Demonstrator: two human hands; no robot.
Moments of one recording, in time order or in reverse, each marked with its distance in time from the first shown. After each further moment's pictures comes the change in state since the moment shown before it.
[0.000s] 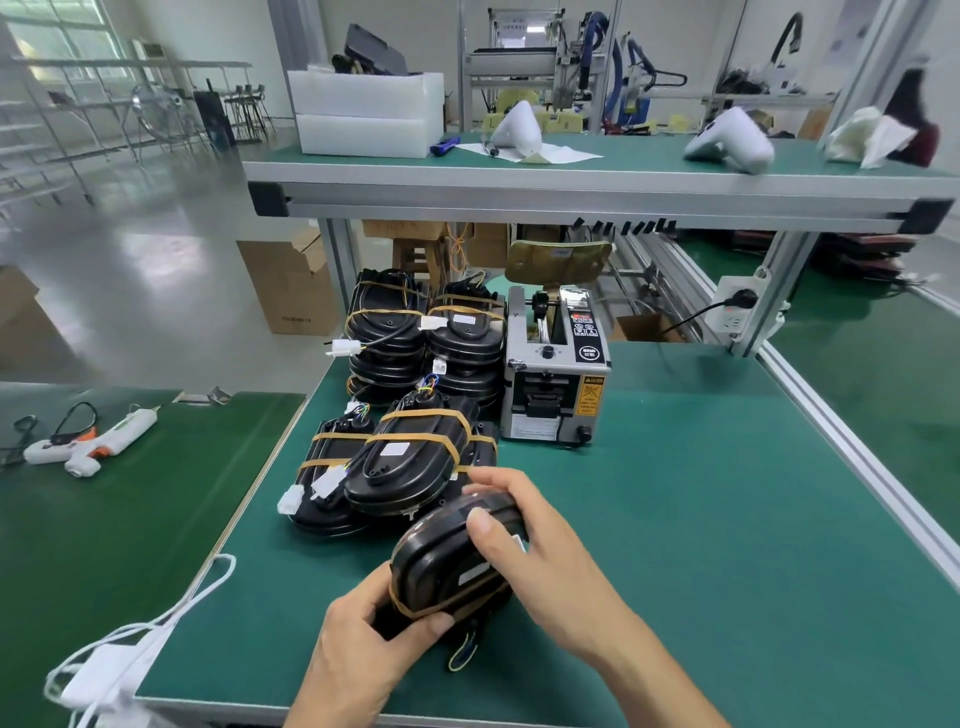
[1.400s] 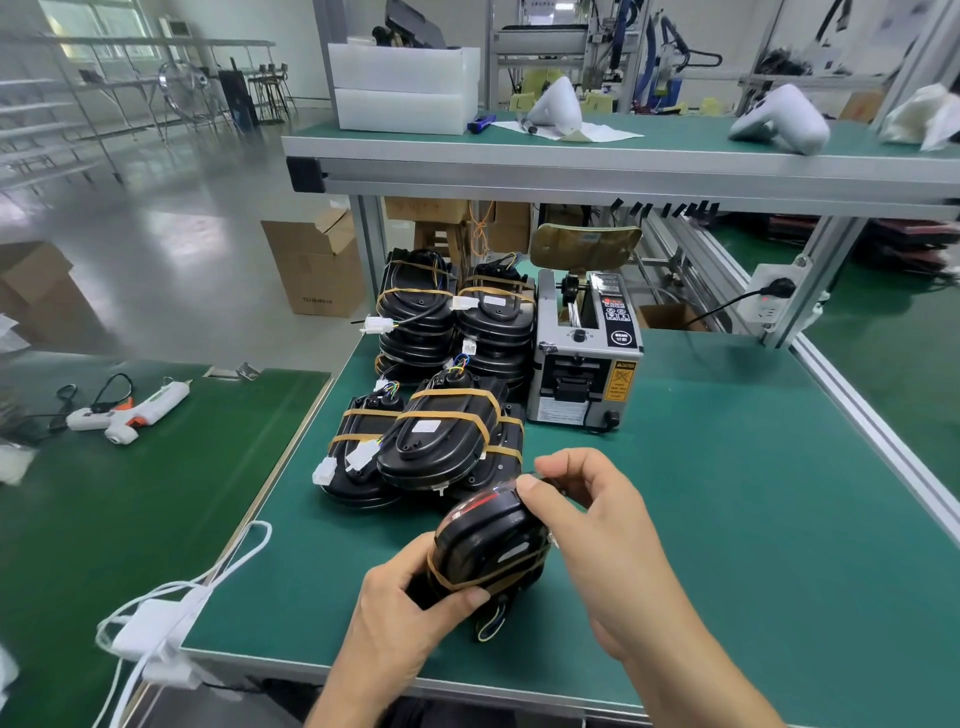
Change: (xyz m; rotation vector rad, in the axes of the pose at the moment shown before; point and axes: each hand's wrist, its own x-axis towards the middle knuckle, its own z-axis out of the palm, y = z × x) left_hand -0.003 -0.007 0.002 -0.019 -0.049 -0.044; right_hand -0.012 -0.031 0.010 0.300 0.359 0.197
